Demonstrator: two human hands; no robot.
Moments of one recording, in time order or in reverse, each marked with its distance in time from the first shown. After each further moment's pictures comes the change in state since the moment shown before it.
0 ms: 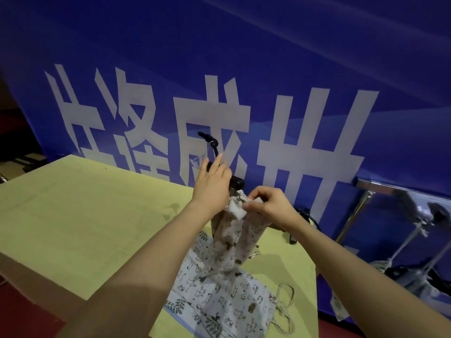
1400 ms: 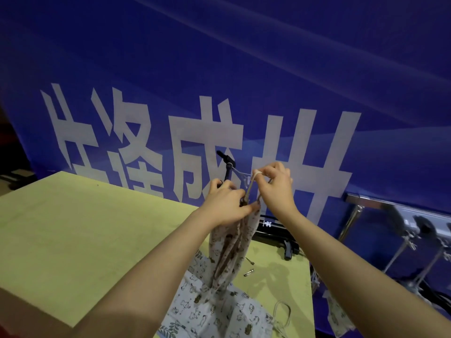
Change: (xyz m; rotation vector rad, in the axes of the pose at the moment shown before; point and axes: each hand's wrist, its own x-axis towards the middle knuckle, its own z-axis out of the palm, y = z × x) left_hand 0.002 0.030 -0.050 -0.309 -0.294 0.028; right_hand 0.029 -0.043 -0.020 -0.207 0.558 -0.112
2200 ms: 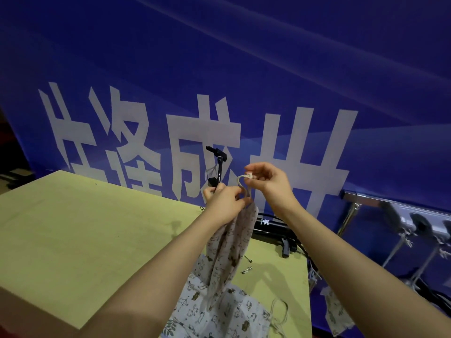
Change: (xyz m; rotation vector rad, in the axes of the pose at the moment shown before) left_hand 0.025 -0.010 0.039 -0.402 0.138 -0.199; right_hand -0.001 -0.001 -0.012 0.568 -0.255 0.101
